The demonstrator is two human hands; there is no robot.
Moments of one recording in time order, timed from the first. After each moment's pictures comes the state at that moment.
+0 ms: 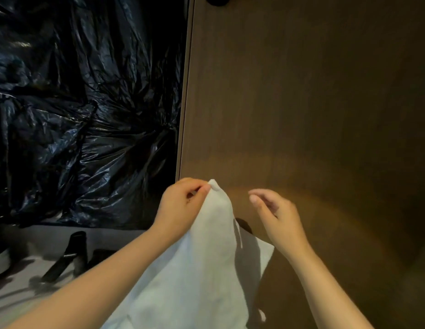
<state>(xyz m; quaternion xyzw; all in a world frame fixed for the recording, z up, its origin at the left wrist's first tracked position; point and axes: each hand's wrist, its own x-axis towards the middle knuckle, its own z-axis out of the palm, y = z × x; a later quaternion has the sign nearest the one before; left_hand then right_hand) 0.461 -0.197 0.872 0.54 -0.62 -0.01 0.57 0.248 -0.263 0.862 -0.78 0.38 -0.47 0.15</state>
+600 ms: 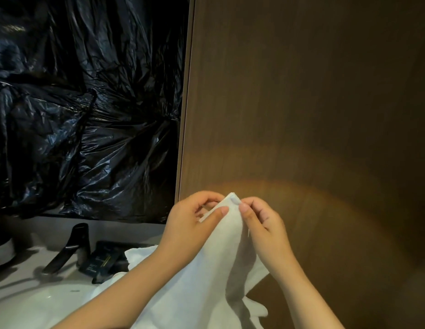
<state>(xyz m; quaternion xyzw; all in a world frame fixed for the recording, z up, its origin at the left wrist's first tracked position) 0.434 -0.169 0.849 0.51 -0.60 -0.12 0.60 0.276 -0.232 0.842 -0.73 0.32 -0.49 0.35</state>
